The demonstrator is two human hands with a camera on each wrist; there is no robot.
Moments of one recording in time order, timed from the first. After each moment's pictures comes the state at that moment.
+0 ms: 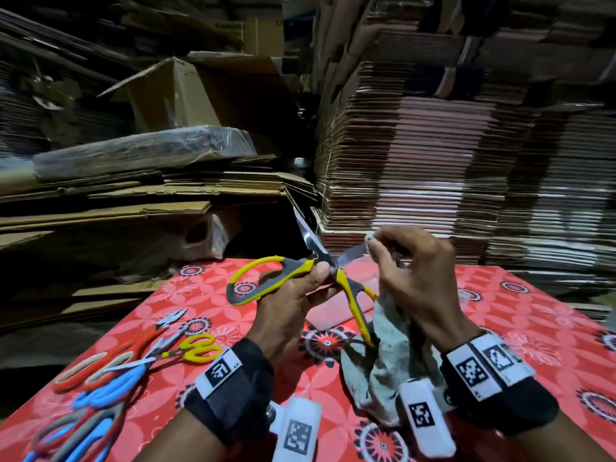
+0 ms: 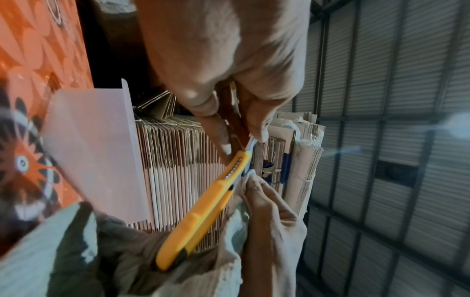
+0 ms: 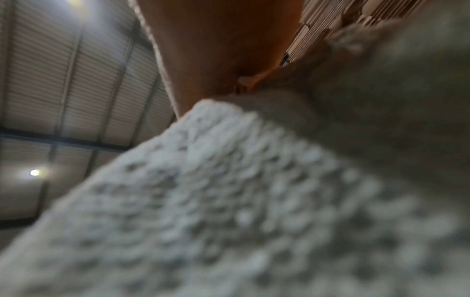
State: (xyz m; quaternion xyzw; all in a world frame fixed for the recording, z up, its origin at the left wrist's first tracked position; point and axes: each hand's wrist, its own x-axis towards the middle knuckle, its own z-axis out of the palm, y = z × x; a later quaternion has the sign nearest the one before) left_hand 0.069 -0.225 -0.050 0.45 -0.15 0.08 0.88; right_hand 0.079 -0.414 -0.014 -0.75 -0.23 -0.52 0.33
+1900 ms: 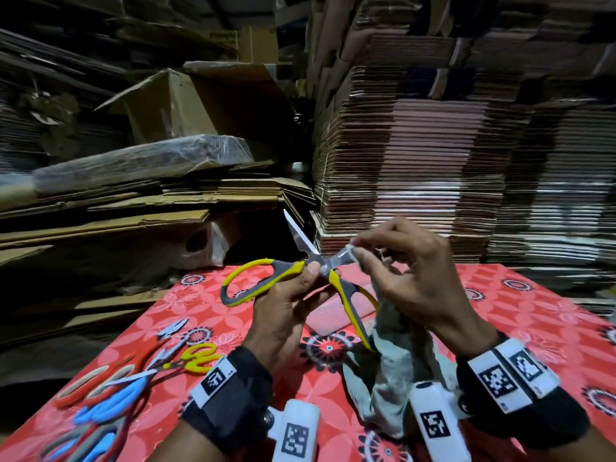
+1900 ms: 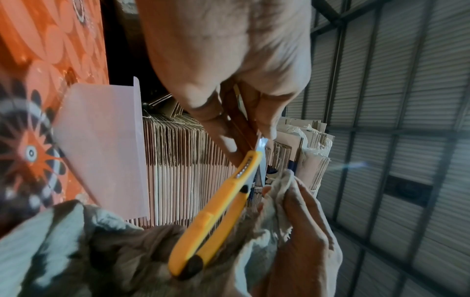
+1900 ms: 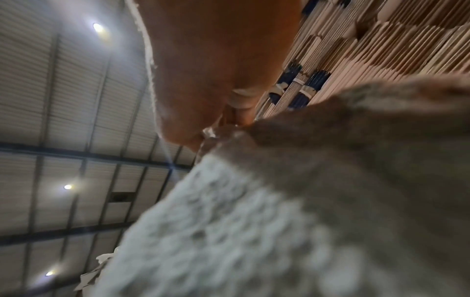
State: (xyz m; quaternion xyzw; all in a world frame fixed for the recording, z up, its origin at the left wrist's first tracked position) left_hand 0.059 -0.224 -0.039 0.41 -0.13 0.06 0.90; right_hand 0.057 -0.409 0.001 -0.74 -0.31 -0.47 0.36
